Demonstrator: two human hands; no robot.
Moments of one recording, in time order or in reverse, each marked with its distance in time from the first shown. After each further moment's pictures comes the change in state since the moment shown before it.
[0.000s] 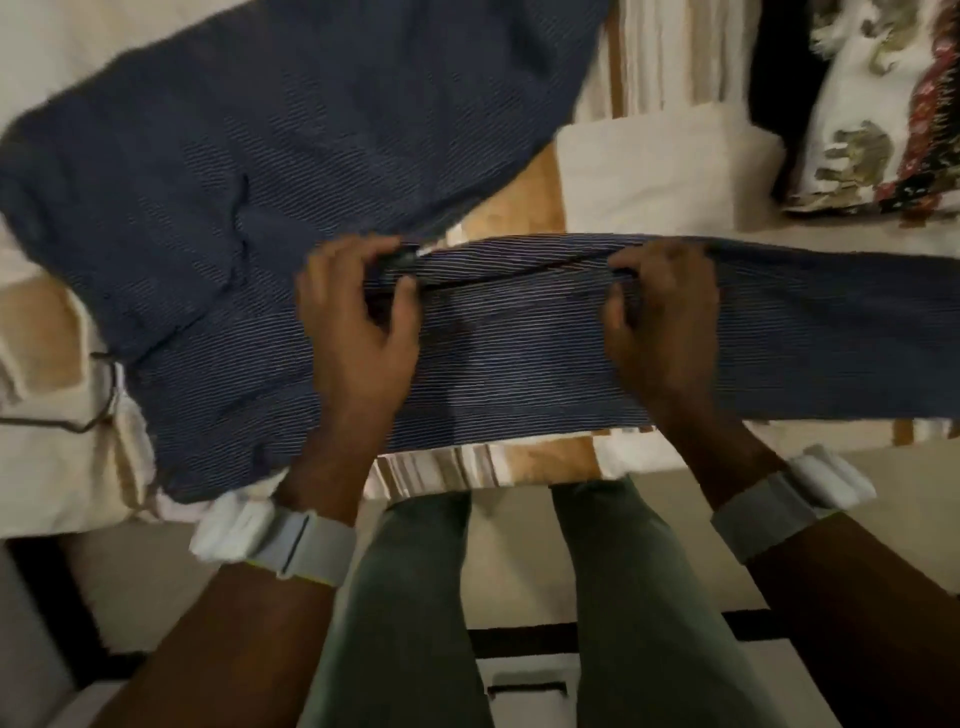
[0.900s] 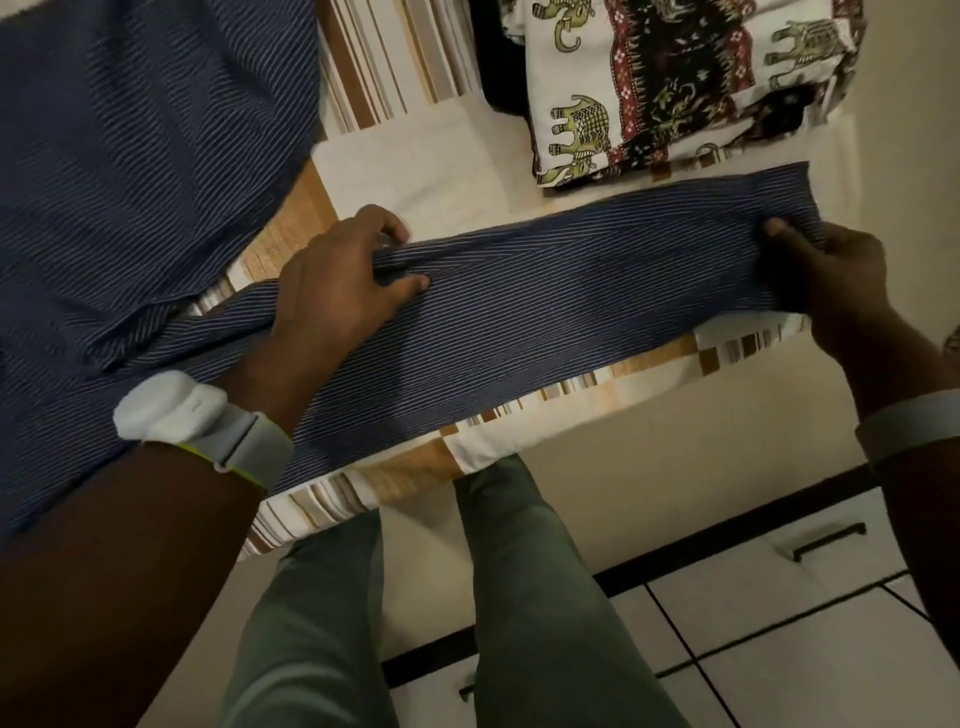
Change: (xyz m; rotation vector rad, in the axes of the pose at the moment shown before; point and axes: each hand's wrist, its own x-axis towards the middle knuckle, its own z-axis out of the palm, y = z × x) left_hand 0.048 0.102 0.122 0.153 -0.669 0.162; right_hand -0.016 0.245 -0.202 0.426 0.069 0.806
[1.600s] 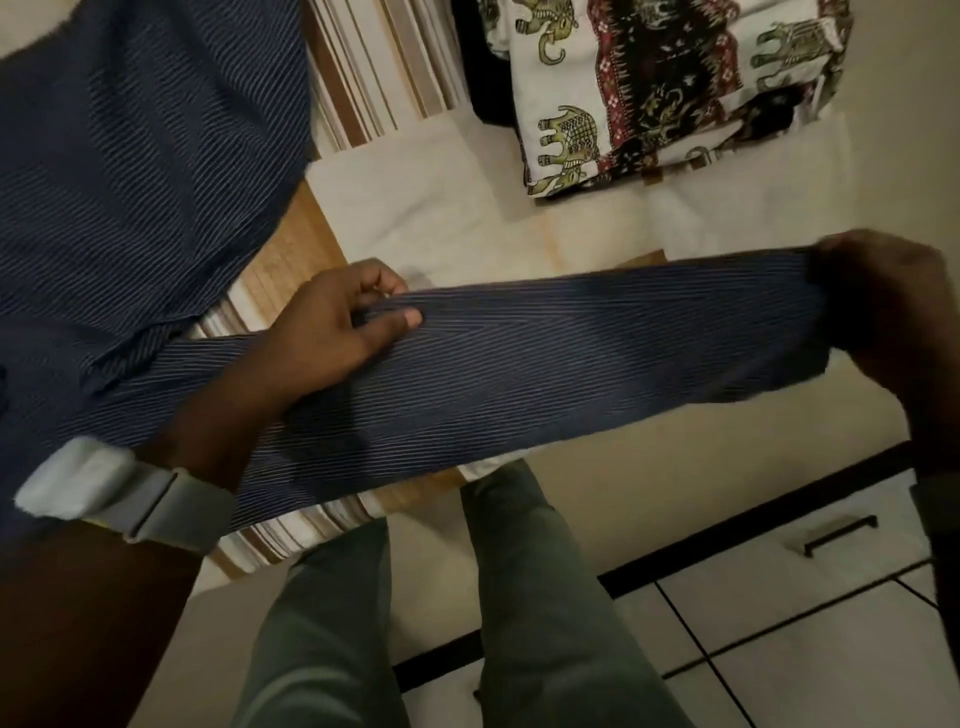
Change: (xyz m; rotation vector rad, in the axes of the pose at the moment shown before) left_hand -0.019 -0.004 -0.020 -0.447 -0.325 -0.025; right_hand -0.022 -0.001 -0.035 0.218 -0.085 -0.063
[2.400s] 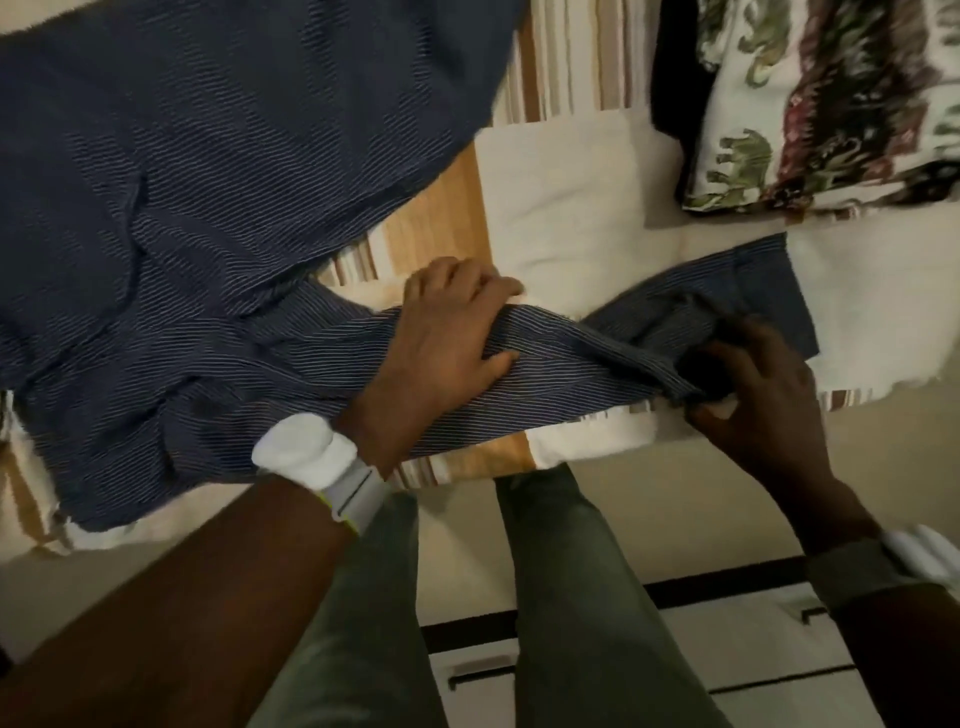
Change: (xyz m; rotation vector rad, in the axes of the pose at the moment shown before) left_hand -0.036 -0.045 0.028 0.636 0.257 0.142; right_hand -0.057 0.057 0.131 -1.067 -0.252 -0.735
